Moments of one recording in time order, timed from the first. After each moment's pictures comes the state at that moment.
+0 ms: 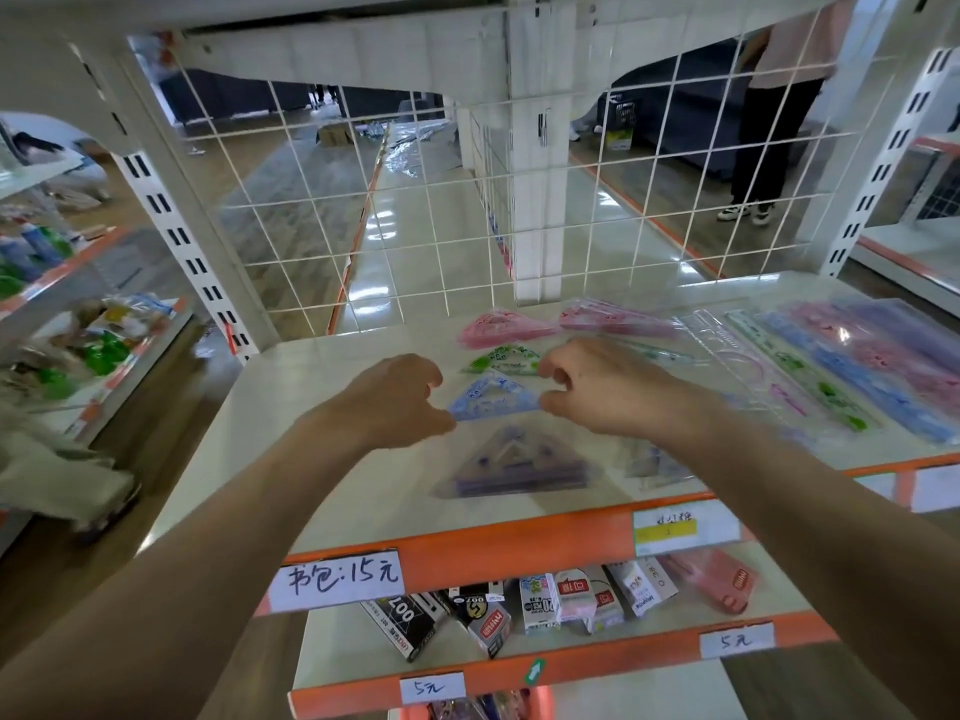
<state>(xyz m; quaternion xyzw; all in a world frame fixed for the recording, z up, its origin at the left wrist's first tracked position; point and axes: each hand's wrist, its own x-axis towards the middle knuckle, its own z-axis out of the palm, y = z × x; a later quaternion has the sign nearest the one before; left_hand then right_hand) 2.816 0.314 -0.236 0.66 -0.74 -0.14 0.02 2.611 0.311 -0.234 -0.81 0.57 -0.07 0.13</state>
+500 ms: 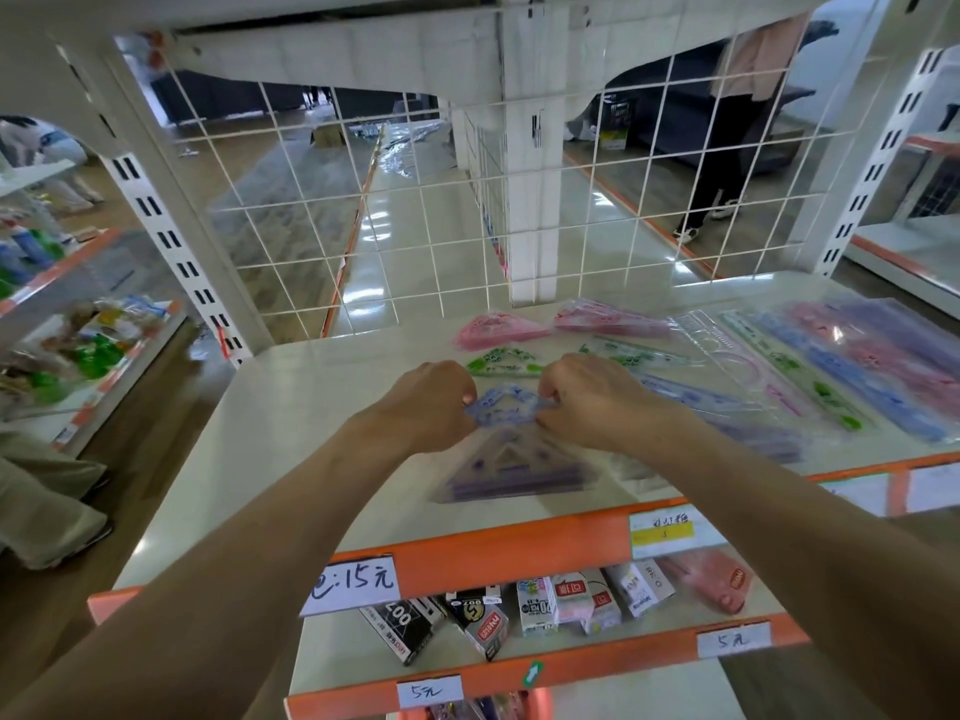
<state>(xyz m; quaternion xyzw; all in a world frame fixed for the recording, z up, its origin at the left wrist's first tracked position) 2.792 0.295 -0.258 0.62 -0.78 -0.12 0.03 2.617 0.302 -0.257 -0.80 0.59 -0.04 0.10</state>
